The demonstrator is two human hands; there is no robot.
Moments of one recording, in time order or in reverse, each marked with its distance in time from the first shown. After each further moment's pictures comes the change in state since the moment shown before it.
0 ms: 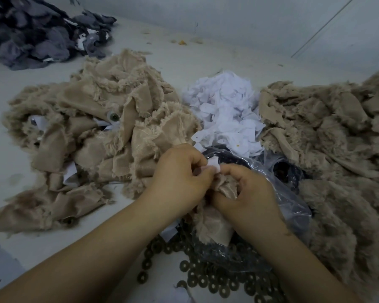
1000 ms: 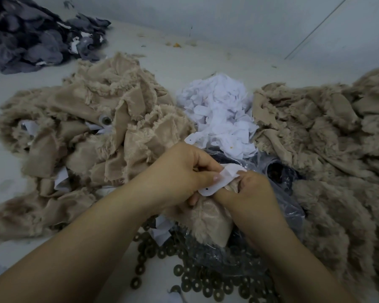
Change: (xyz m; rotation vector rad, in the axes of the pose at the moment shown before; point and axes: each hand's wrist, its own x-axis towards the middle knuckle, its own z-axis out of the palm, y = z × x) left_hand 0.017 0.009 -0.011 -0.301 -0.447 -0.144; right_hand 0.004 0.003 -0.007 0.412 -0.019 0.103
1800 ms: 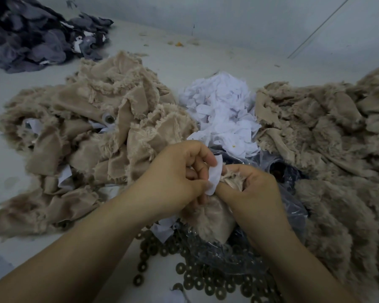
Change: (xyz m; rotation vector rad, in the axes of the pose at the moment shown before) left_hand -0.015 -0.004 0.002 -0.014 0.143 0.112; right_hand -0.002 -0.003 0.003 -0.022 0.083 -0.014
